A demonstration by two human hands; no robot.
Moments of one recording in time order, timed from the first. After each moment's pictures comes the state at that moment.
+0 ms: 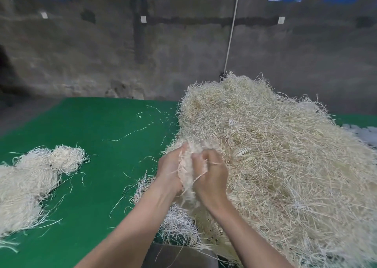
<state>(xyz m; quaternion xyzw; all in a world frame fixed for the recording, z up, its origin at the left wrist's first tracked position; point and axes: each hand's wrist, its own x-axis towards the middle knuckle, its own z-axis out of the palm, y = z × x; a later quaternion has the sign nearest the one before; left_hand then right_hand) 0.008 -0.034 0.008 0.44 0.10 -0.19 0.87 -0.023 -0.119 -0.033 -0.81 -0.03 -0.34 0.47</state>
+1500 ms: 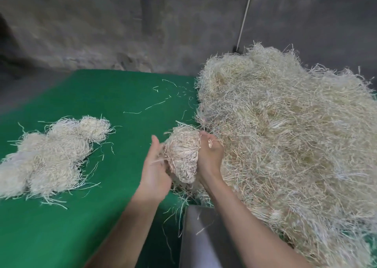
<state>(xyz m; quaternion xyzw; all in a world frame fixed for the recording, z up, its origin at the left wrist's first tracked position) -0.032 0.104 -0.049 0.42 0.12 -0.16 0.88 -0.020 -0.001 -0.043 -0.64 0.17 -0.16 0.73</state>
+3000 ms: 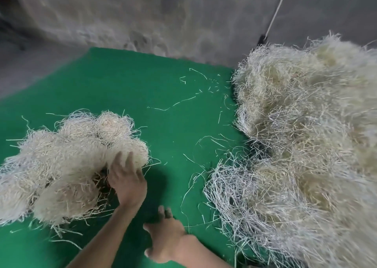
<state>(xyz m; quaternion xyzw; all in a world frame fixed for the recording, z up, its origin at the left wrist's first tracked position) 0.139 0.297 -0.211 0.94 0.15 0.19 0.24 0.052 0.180 -0.200 -0.91 -0.22 0.33 0.07</state>
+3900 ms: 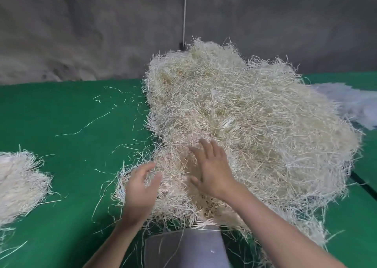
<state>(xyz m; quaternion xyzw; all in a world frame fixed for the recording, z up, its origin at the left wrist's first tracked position) 0.000 0.033 -0.101 0.82 -0.12 0.01 0.56 -0.029 -0.149 -0.070 -0.99 0.04 -0.04 0.10</state>
